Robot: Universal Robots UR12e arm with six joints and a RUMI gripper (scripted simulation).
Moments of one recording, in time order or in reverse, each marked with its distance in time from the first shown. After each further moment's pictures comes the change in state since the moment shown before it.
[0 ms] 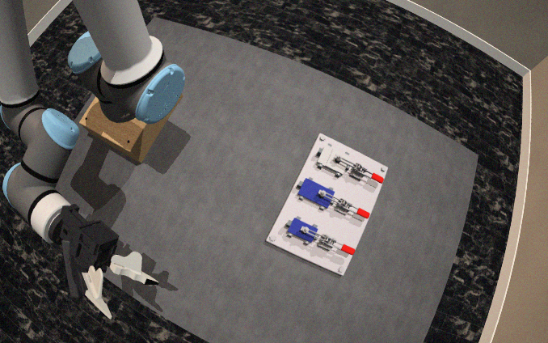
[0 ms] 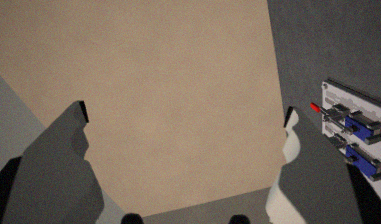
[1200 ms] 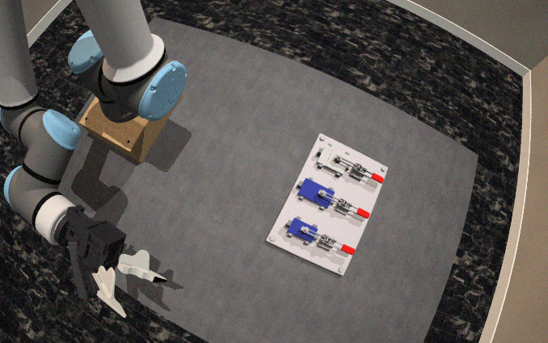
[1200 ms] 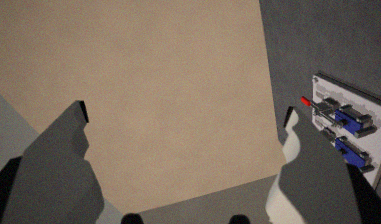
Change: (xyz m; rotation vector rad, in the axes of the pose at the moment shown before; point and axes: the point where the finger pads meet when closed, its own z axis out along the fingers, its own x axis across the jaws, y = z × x) arm 0.012 0.011 0.013 -0.029 0.050 -0.014
